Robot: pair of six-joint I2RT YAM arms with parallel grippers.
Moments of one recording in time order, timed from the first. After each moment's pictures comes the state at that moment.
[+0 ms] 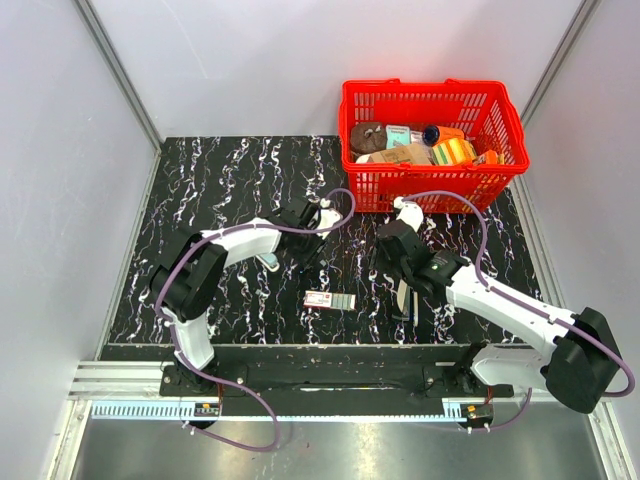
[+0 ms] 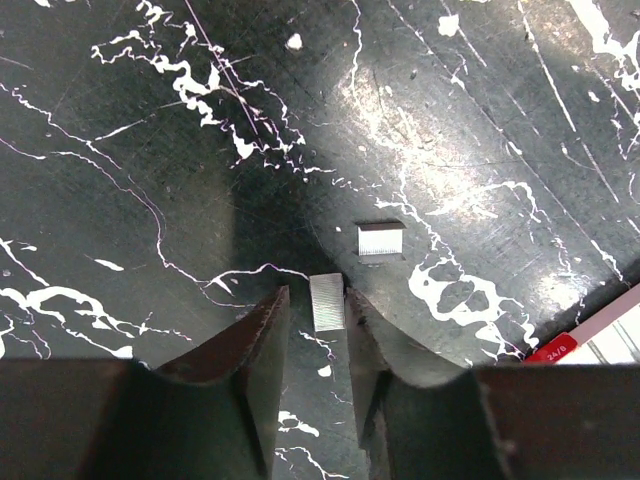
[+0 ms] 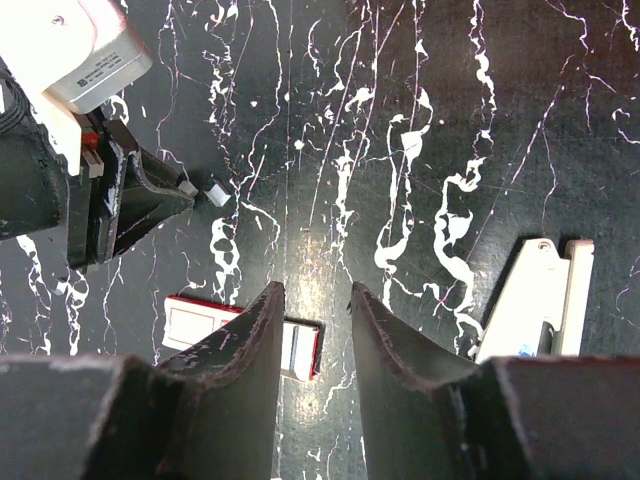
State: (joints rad) left arm -0.61 1.84 1.13 -0.36 0.17 0.15; right arm 0.78 1.20 0.84 -0.36 0.36 0.74
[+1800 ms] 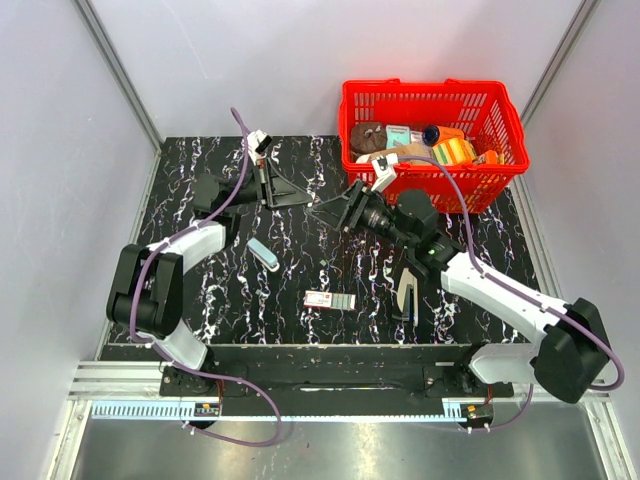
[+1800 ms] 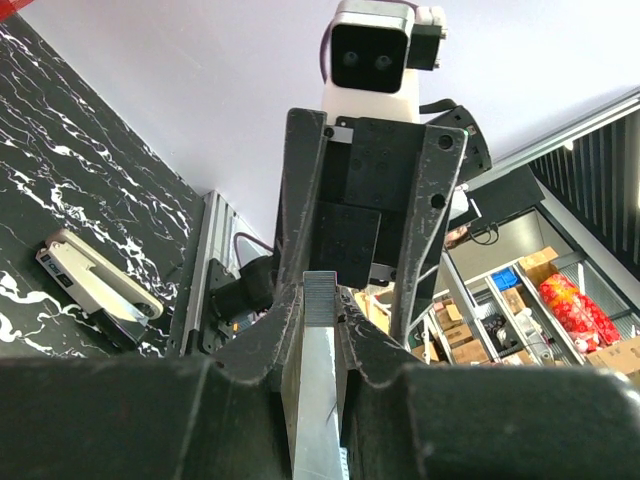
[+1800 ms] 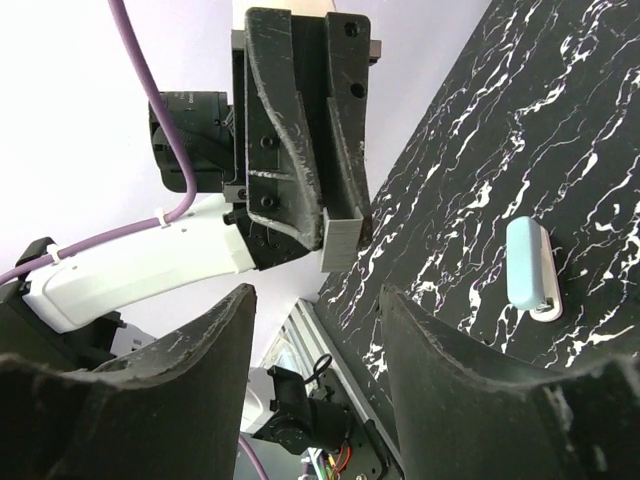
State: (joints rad) left arm -0.24 1.63 0.95 1.26 1.21 -1.62; right arm 0.72 1.26 0.94 0.36 -0.27 0.93
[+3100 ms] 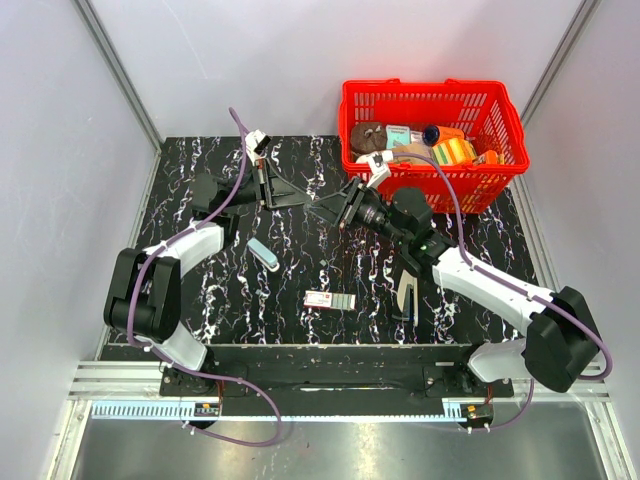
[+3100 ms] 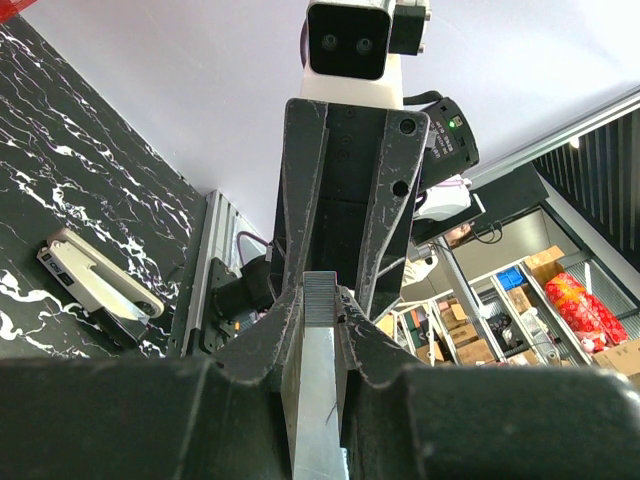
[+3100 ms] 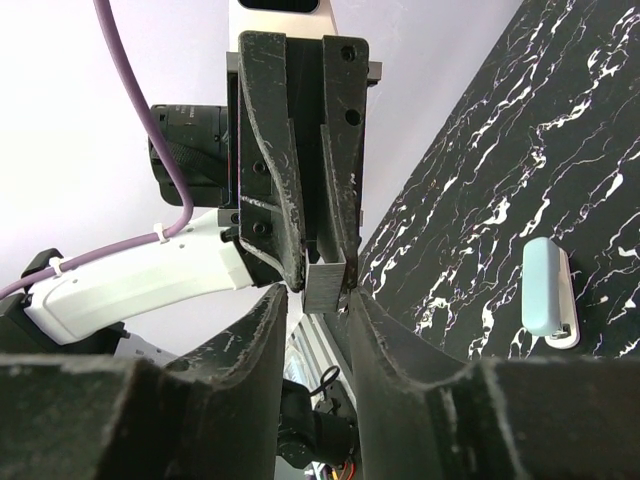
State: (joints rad) left arm -0.24 1.60 0.94 1.22 1.22 -1.59; right arm 0.71 1.34 0.94 0.48 -0.32 0.95
